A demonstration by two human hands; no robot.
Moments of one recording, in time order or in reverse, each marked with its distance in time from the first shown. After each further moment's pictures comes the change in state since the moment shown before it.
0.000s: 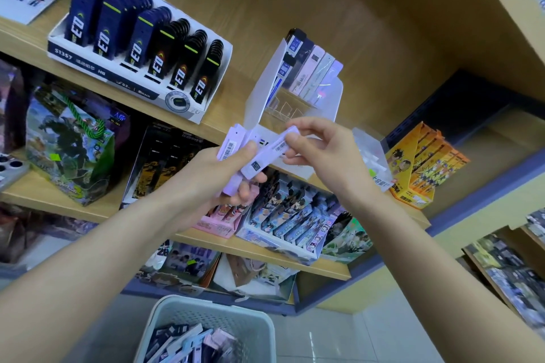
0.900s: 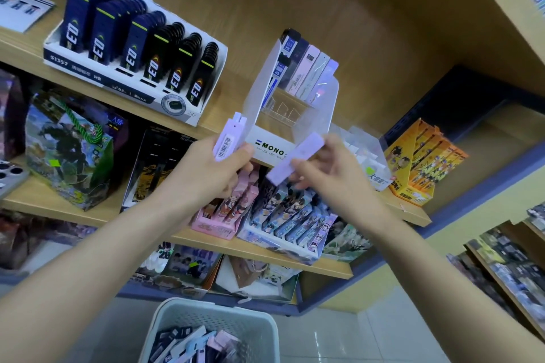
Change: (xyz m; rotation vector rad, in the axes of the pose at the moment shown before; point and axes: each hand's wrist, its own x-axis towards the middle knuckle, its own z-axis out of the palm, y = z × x) left_hand -0.004 0.007 0.001 0.232 0.146 0.165; right_hand -0.026 0.012 -0.012 -0.192 -0.005 0.059
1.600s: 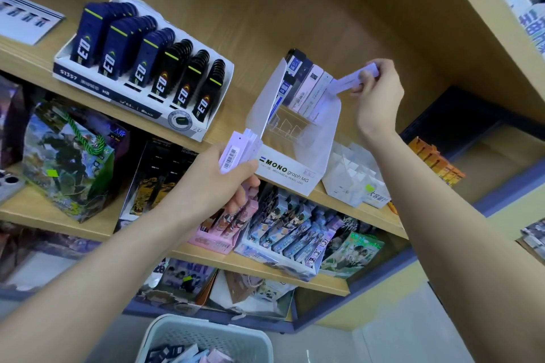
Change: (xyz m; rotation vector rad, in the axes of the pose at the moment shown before) left_hand 0.005 0.004 -0.002 -0.044 -0.007 0.018; right_hand 0.141 -0.006 -0.064 -0.235 0.702 -0.228
